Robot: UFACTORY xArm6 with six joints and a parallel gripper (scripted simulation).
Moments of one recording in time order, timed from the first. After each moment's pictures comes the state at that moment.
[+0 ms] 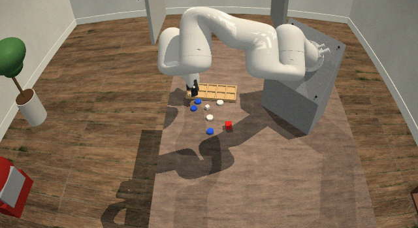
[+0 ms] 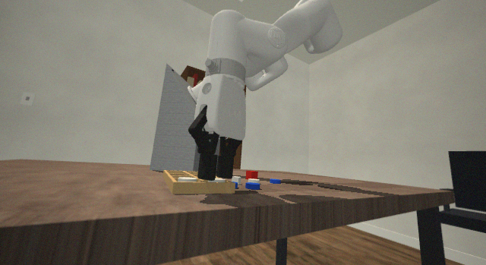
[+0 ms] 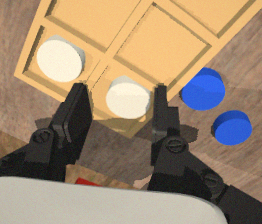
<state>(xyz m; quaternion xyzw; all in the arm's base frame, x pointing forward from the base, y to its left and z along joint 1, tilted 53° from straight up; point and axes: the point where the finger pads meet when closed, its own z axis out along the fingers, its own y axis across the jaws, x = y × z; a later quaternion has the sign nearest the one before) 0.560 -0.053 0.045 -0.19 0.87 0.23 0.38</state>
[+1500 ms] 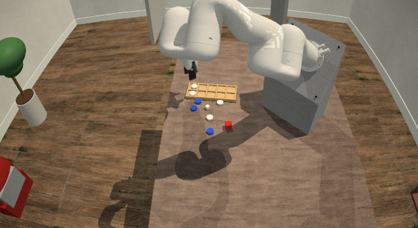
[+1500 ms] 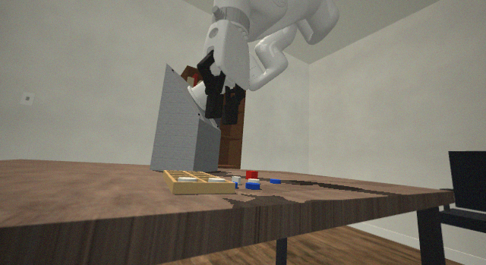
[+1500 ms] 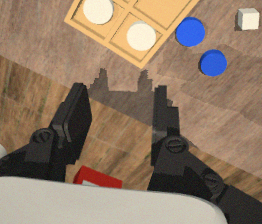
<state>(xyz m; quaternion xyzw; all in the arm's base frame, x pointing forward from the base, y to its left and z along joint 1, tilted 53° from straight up) 0.503 -0.108 0.106 -0.19 0.87 0.23 0.39</state>
